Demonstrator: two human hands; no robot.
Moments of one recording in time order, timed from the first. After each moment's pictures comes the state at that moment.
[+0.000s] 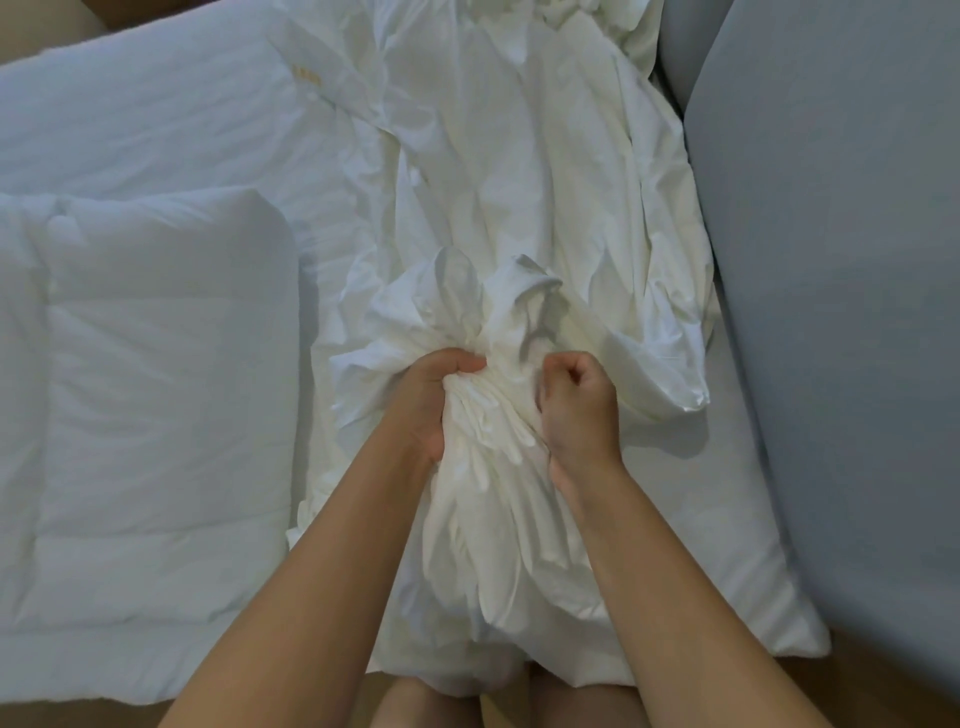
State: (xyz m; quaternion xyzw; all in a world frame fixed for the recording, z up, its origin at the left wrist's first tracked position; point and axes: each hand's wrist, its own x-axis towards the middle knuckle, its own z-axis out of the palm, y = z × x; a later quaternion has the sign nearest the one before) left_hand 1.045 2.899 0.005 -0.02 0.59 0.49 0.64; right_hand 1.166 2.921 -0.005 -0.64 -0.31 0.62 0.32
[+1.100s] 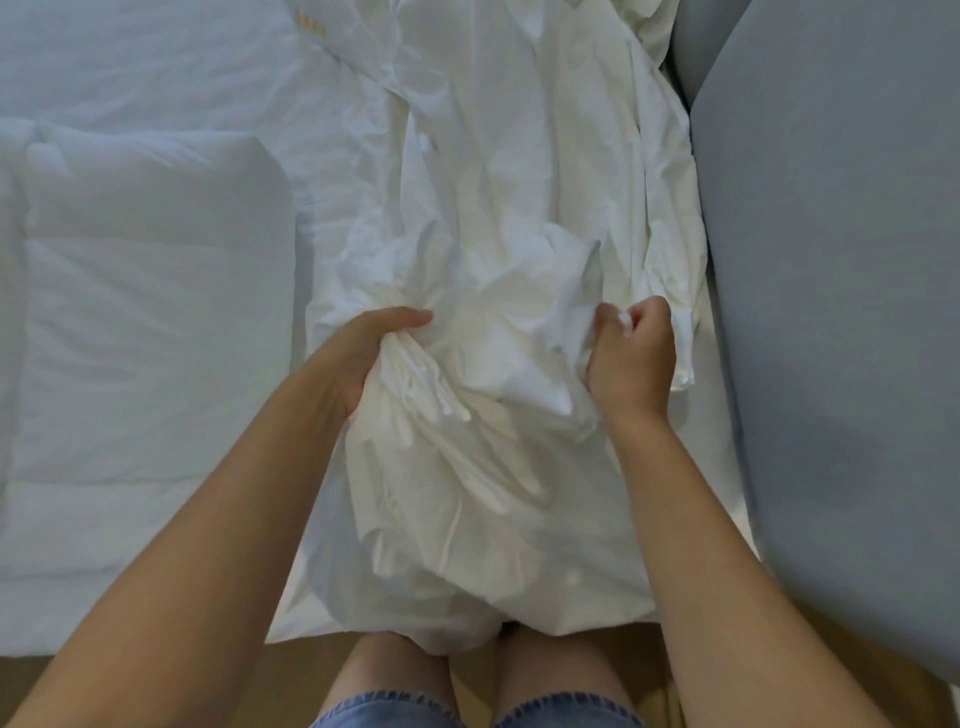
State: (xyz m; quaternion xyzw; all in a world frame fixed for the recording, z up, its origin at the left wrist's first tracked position) left_hand 0.974 2.877 0.018 0.03 0.65 0.39 0.65; right_hand 1.190 2.939 0.003 -0.70 -0.49 0.42 0.32
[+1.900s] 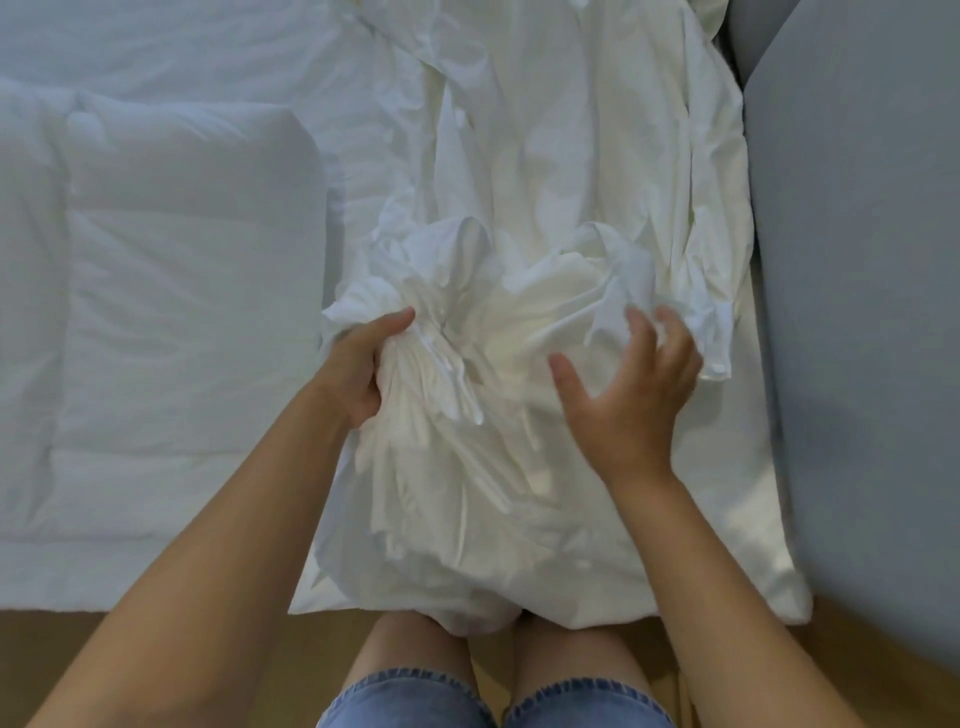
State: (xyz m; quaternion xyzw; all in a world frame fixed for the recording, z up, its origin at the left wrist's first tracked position) left_hand 0.952 2.842 -0.003 0.02 0.60 0.50 0.63; right_hand 1.176 2.883 0.001 -0.61 -0.71 0.25 0.24
